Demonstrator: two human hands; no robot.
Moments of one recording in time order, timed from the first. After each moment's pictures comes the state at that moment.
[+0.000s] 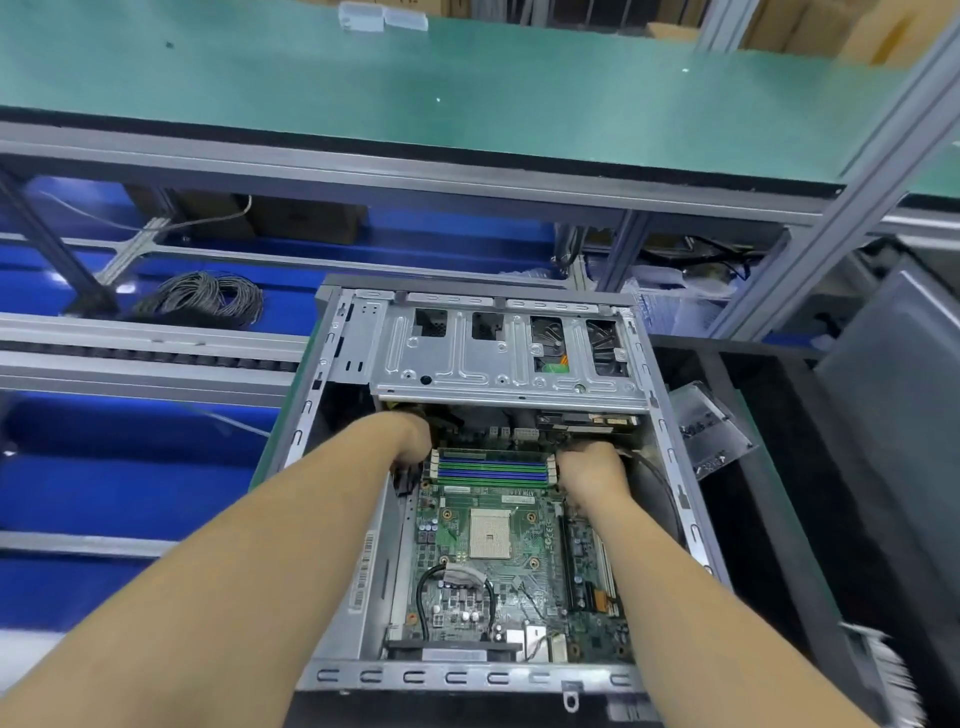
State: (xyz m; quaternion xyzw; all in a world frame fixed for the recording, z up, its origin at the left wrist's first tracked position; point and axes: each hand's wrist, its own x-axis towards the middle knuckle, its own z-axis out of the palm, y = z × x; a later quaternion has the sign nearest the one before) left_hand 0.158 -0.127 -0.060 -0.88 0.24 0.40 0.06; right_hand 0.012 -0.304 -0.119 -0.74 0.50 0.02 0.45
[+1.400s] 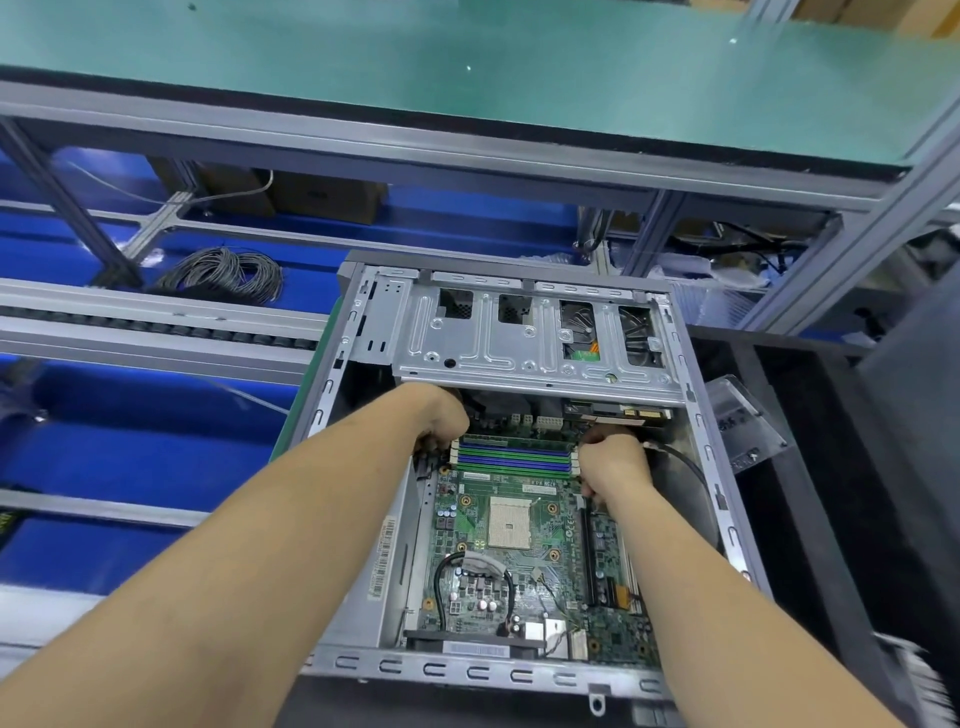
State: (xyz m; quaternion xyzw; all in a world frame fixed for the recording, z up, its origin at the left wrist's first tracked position) left_hand 0.168 -0.142 -0.073 -0.84 0.18 0.50 0.00; right_hand 0.019 -0.303 -0.120 -0.74 0.52 0.06 0.42
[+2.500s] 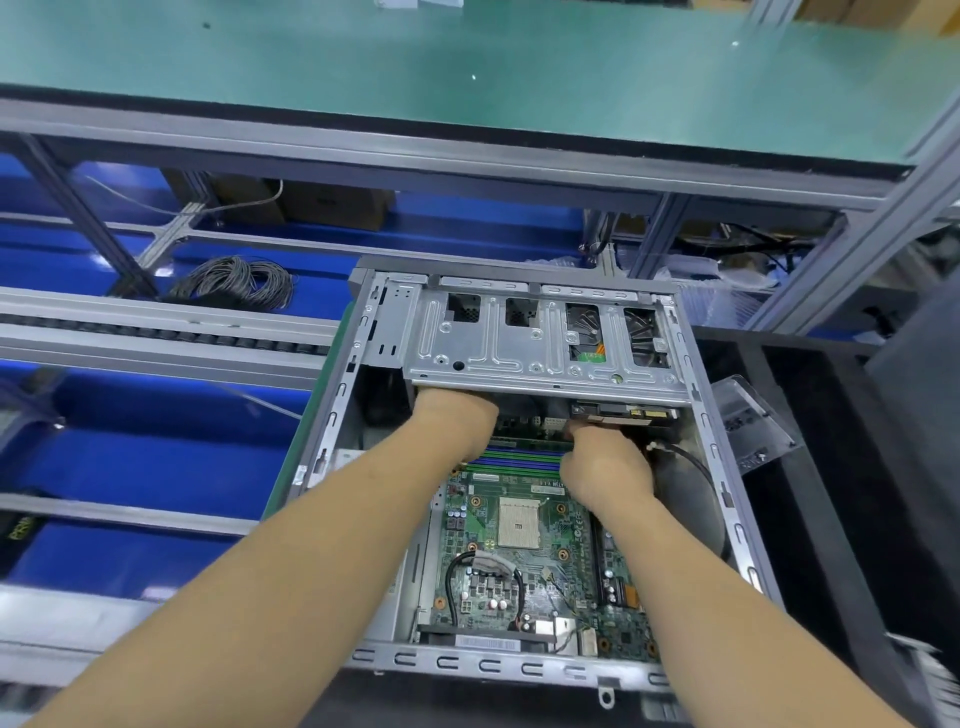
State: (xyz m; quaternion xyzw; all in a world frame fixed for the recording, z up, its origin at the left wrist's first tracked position) left_hand 0.137 -0.145 -0.056 -0.89 0.37 0.23 0.14; right_hand 0.021 -0.282 -0.096 -0.93 0.31 0.13 0.13
